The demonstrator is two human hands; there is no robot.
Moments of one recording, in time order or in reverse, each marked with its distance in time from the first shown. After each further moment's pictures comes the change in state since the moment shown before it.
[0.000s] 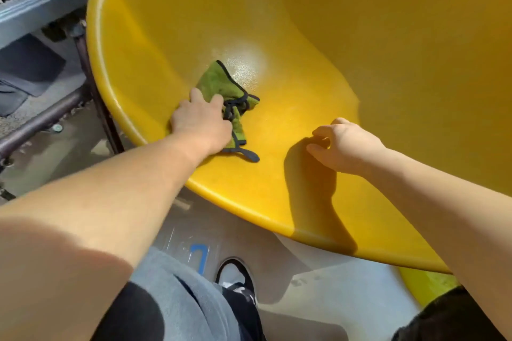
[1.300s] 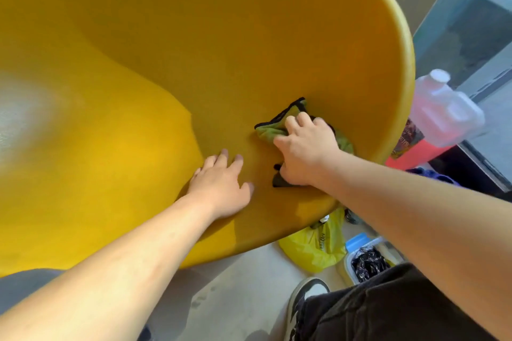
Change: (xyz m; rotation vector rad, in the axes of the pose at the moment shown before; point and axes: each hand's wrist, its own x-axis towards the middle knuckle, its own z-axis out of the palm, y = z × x) left_hand -0.111 0.275 0.004 -0.253 -0.289 0.623; right_hand -0.138 0.163 -0.061 -0.665 0.050 0.237
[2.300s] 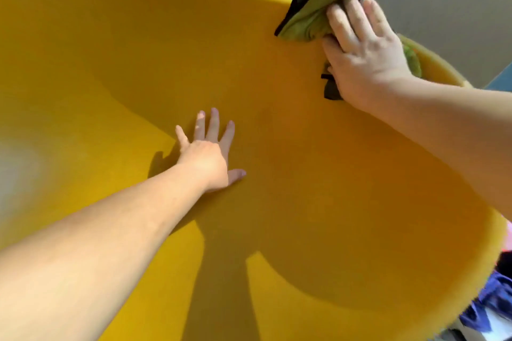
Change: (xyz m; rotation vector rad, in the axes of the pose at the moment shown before) left_hand 0.158 -0.065 -0.109 0.302 0.226 -0.088; right_hand 0.192 0.149 -0.085 -0.345 0.679 0.180
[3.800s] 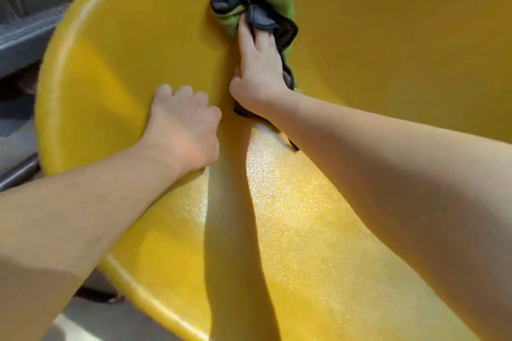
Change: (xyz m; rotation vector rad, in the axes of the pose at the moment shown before) left_hand -0.142 -0.313 -0.005 0.431 0.151 -0.296; right_hand 0.169 -0.431 -0.219 1.436 -0.085 -0.037
